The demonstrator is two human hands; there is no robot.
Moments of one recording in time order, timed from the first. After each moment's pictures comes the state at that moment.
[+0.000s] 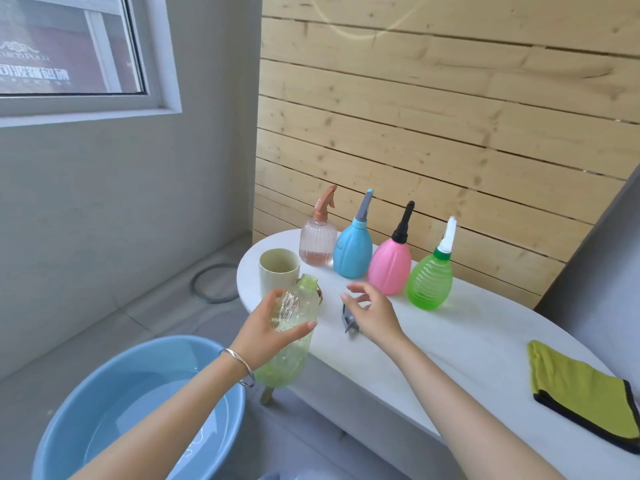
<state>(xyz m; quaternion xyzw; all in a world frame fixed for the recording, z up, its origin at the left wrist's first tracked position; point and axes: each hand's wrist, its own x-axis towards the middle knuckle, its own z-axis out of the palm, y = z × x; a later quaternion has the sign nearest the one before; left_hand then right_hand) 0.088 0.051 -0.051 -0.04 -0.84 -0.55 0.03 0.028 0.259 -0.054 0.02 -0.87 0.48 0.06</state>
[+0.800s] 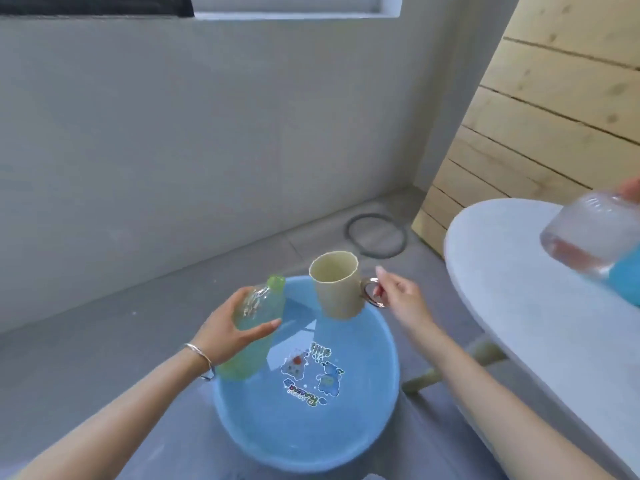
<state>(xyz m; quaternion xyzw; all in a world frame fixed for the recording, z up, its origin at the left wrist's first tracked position) 0.166 -0.232 -0.170 0.23 -0.86 -0.45 0.08 -0.009 -0.014 -0.156 0.16 -0.79 0.56 -0.16</state>
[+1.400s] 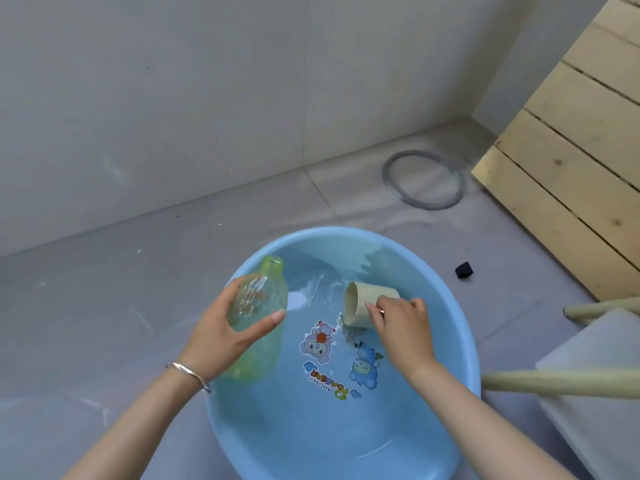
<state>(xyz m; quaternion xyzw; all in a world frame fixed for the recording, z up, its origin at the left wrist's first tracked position) 0.153 -0.282 -0.323 0.30 -0.79 -0.53 0.11 -0.024 -0.084 -0.383 0.32 -0.94 0.12 -0.01</state>
